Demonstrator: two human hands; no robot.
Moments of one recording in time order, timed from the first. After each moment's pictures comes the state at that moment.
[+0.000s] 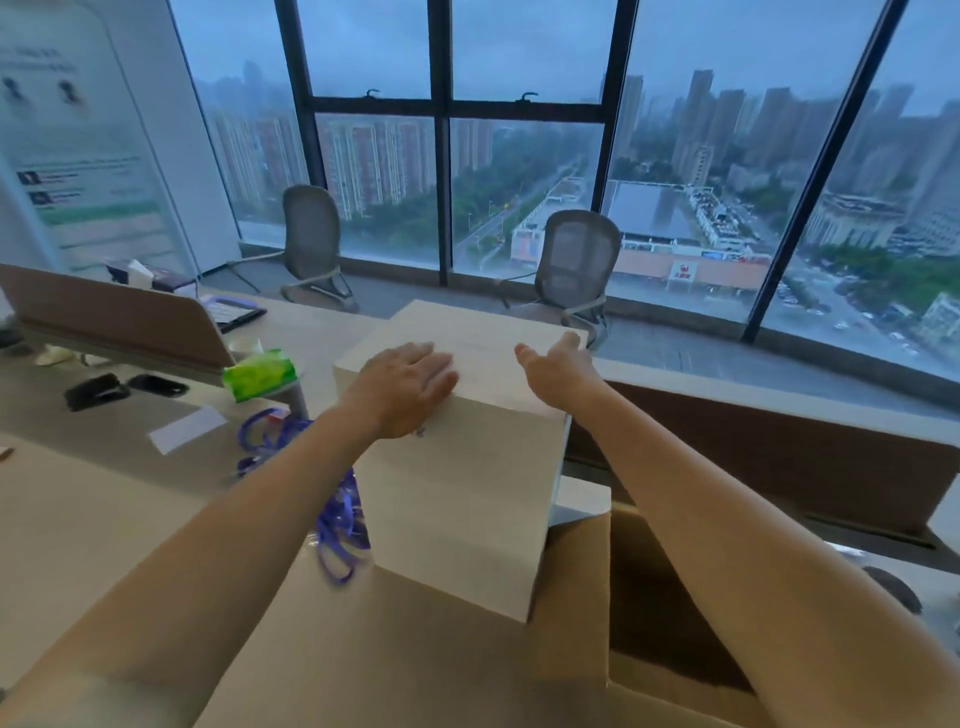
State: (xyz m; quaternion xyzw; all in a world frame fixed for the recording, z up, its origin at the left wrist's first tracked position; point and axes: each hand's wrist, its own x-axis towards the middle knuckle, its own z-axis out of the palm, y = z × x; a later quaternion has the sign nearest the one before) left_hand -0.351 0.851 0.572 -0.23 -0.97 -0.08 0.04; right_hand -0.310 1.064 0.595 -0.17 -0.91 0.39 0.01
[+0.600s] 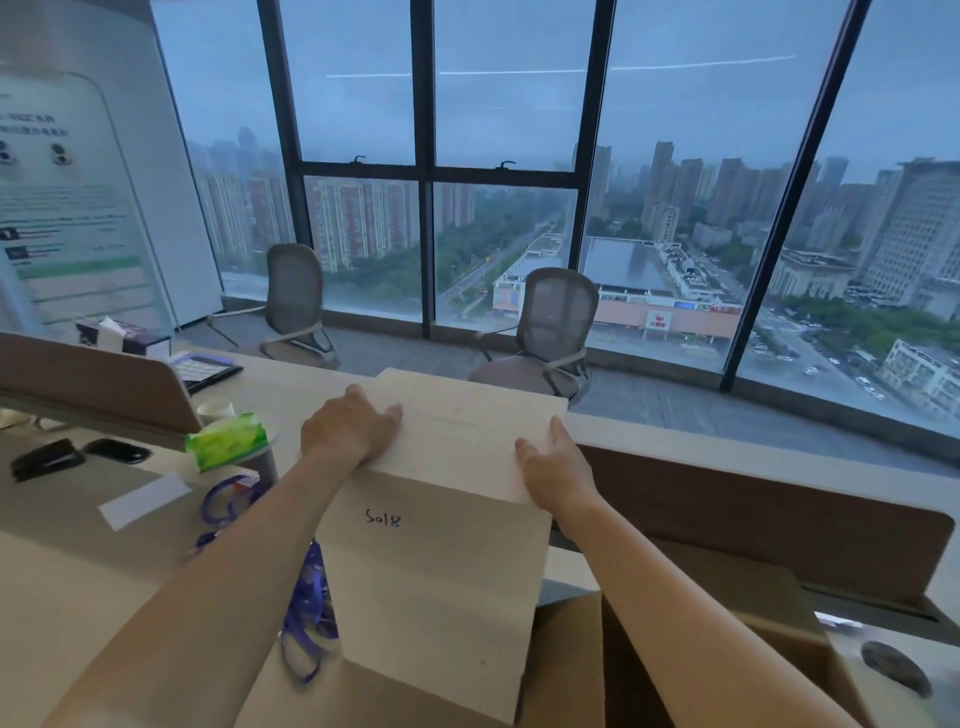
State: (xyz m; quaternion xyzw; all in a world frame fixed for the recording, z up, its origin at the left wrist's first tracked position) left_hand -0.412 0.851 0.587 0.05 -0.98 -0.19 0.03; right_hand -0.306 1.078 0.564 -0.18 -0.82 0.53 0.07
